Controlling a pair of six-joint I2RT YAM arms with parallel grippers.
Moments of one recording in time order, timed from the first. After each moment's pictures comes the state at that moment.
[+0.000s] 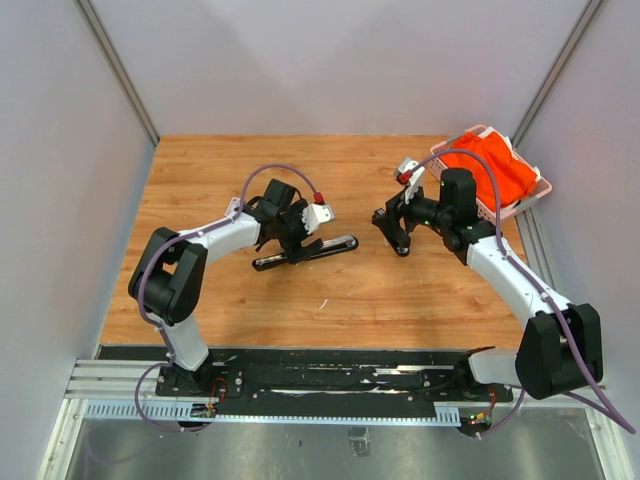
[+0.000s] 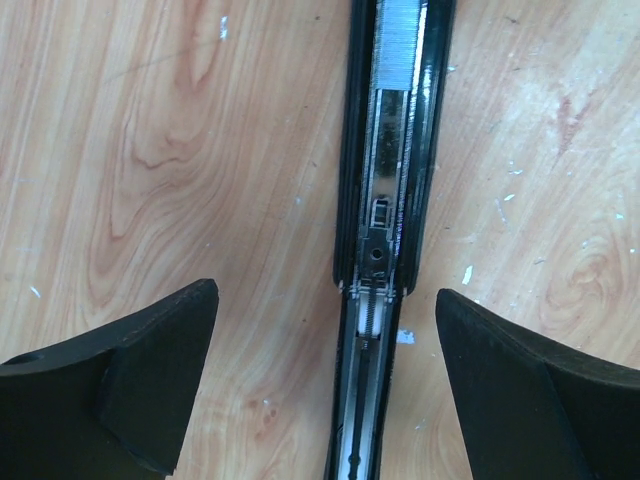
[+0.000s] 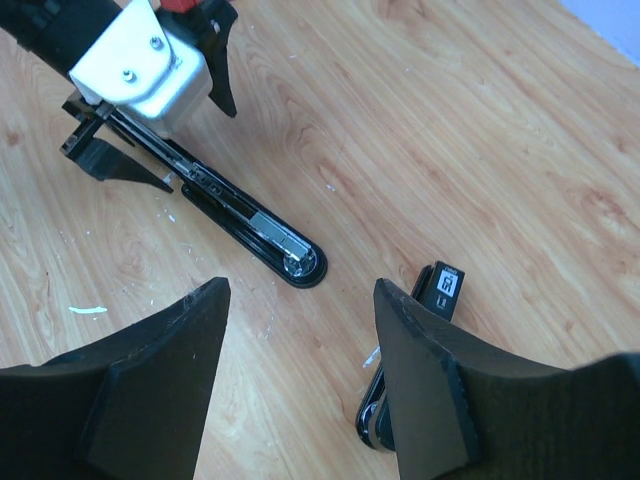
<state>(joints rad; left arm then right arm) -0.48 1.76 1.10 -0.28 0.33 0.65 0.27 1.30 0.92 -0.06 -0.66 -0.28</state>
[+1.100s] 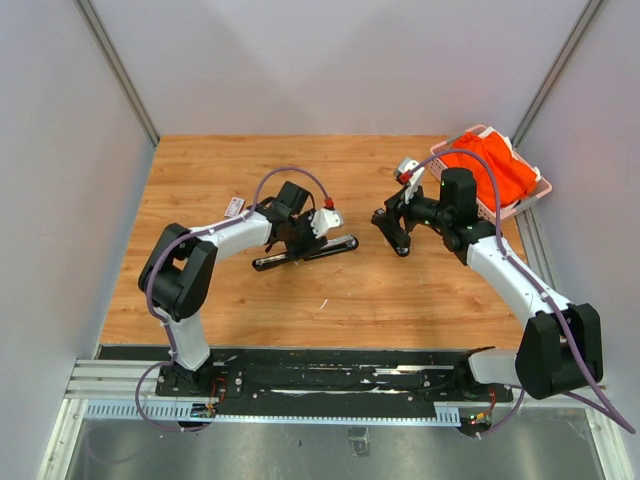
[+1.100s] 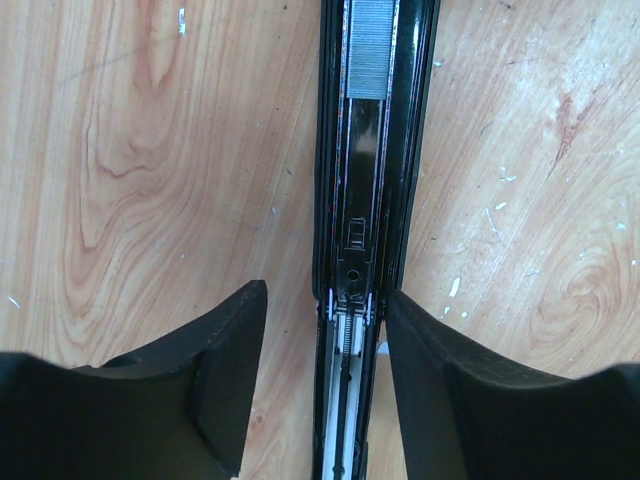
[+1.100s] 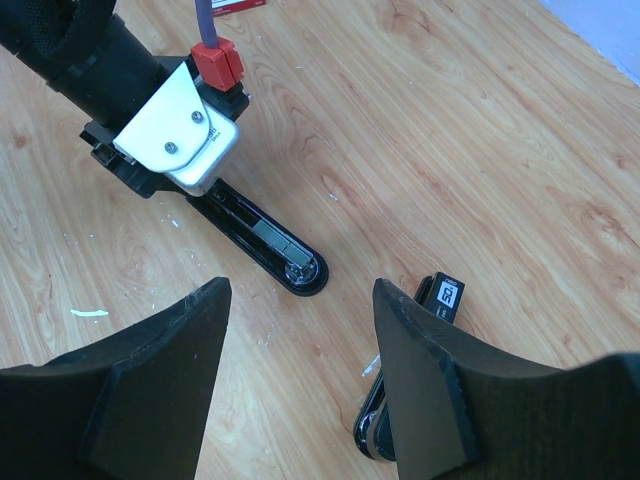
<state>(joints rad) -0.54 1.81 1.16 -0.35 0.24 0.64 0.27 1.30 0.92 -0.03 -0.68 -0.29</state>
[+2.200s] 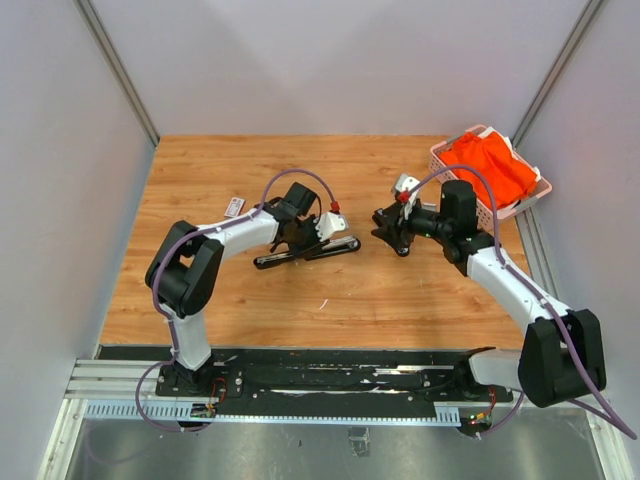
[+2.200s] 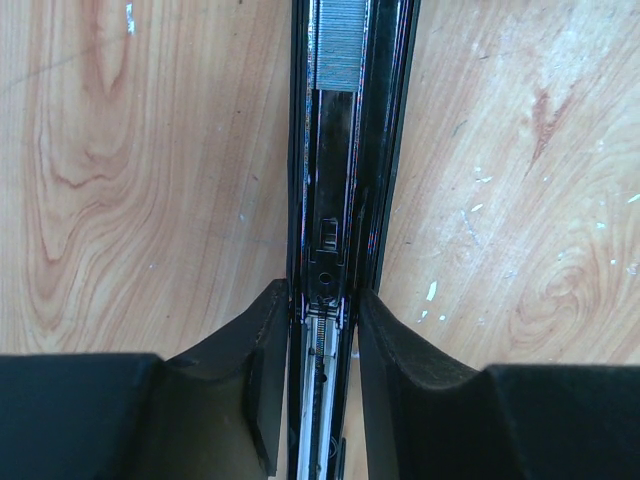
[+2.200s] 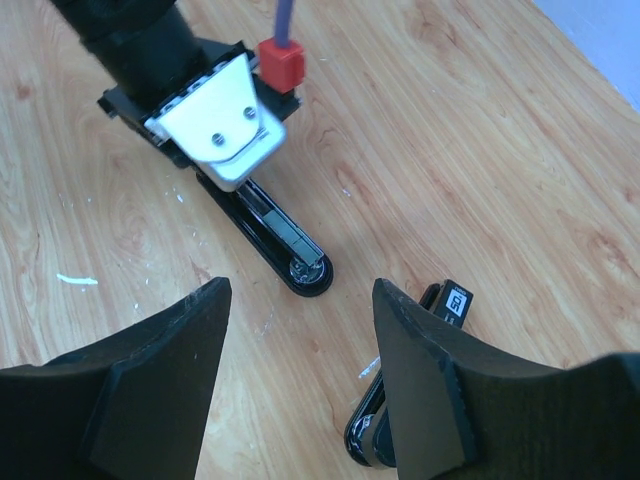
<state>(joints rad) -0.58 1.85 1.21 -0.42 0.21 0.64 0.27 1.27 0.84 0.02 -0.74 -0.38</state>
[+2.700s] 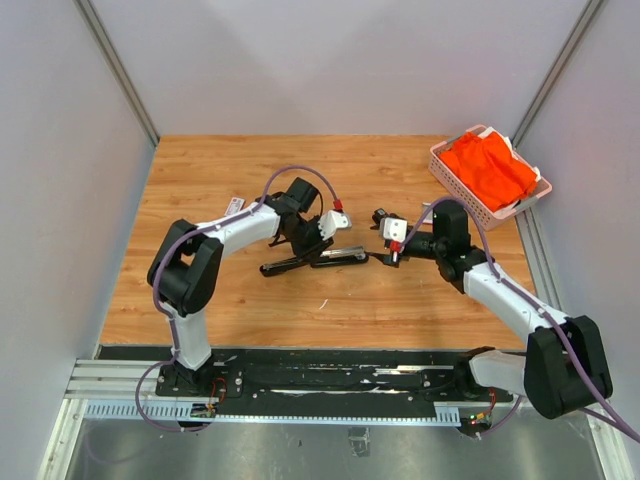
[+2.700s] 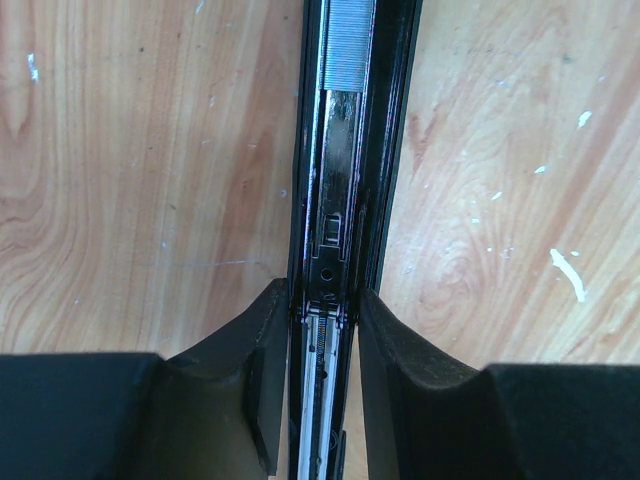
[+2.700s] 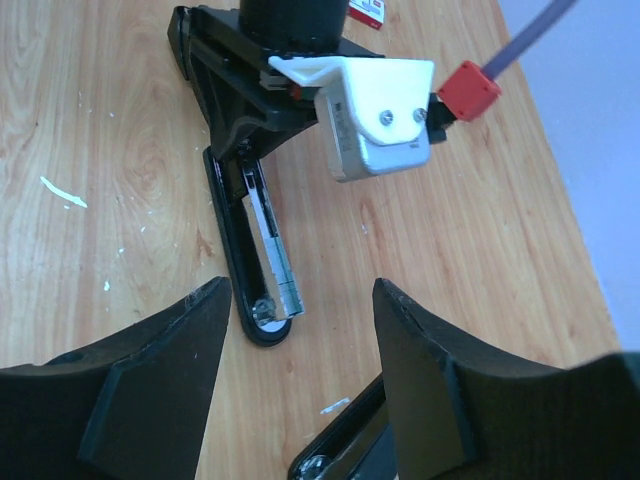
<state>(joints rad) -0.58 1.86 1.28 -0.56 0.37 0.62 0.33 1.21 0.67 0.09 -0.88 -0.83</state>
